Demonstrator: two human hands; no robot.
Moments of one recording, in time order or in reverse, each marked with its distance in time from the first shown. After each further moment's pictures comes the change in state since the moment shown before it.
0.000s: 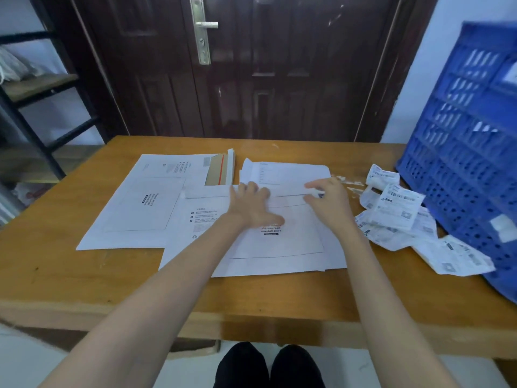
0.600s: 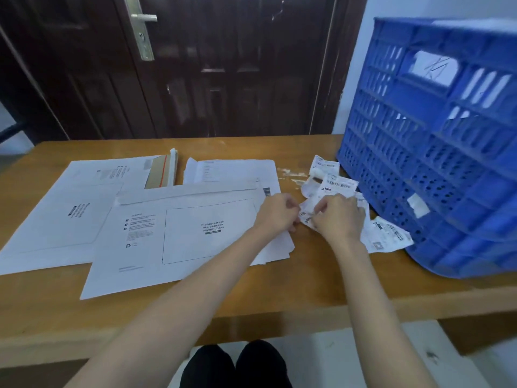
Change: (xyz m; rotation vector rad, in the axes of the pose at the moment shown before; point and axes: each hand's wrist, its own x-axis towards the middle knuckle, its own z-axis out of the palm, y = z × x) left_hand 0.001 0.154 0.031 -0.841 -0.069 0.085; right_hand -0.045 0.055 -0.084 -0.633 0.148 0.306
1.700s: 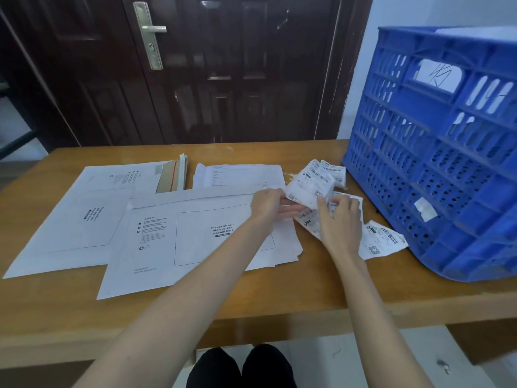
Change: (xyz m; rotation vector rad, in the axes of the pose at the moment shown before) left_hand -0.005 0.014 -0.030 -0.832 0.124 -0.335; right_hand -0.010 -0.001 0.023 0.450 0.162 0.081
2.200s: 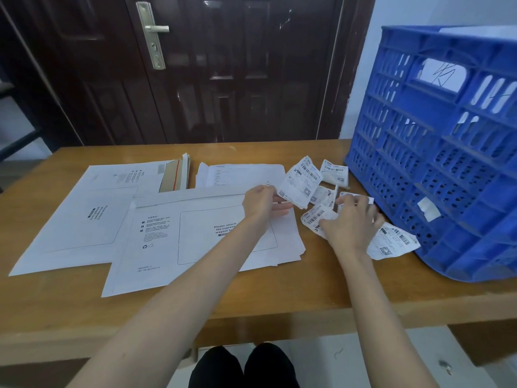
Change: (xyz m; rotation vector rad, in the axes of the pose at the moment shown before) left_hand 0.005 0.001 -0.014 0.030 0.139 0.068; right_hand 0.002 0.000 -0.008 -0.378 0.060 -0.018
